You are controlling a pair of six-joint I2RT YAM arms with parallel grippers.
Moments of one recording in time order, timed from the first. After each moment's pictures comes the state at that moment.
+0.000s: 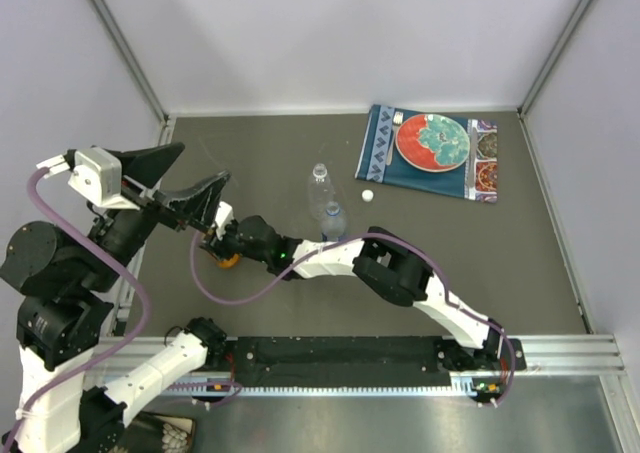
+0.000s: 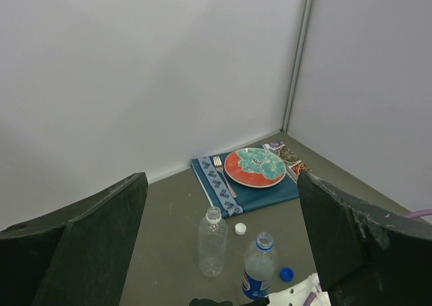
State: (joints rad) left arm -0.56 0.72 1.55 -0.54 0.04 -0.06; right arm 1.20 2.42 1.75 0.57 0.00 0.00
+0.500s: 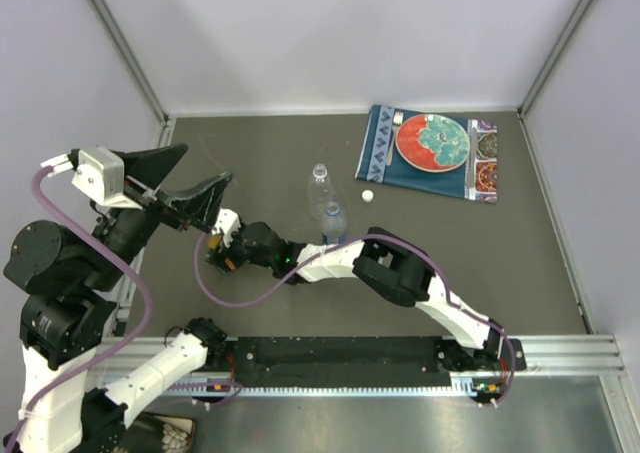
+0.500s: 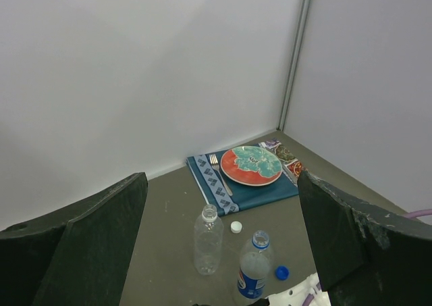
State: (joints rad) left arm -0.54 0.71 1.53 -0.54 0.06 -0.08; right arm 1.20 2.39 1.66 0.56 0.00 0.03
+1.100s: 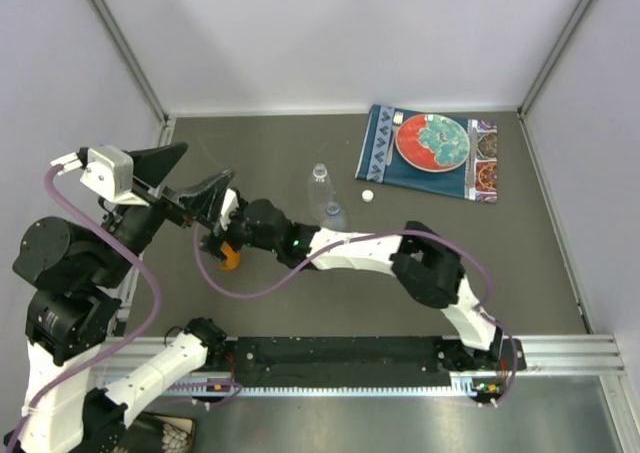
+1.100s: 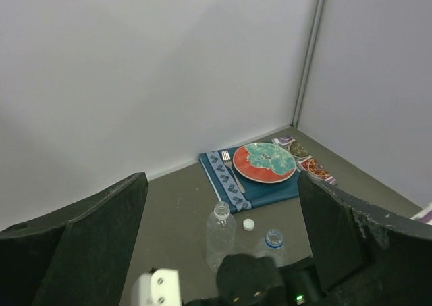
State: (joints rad) left arm -0.54 0.71 1.50 -0.53 0.04 -0.05; right arm 1.19 2.20 1.65 0.39 -0.02 -0.03
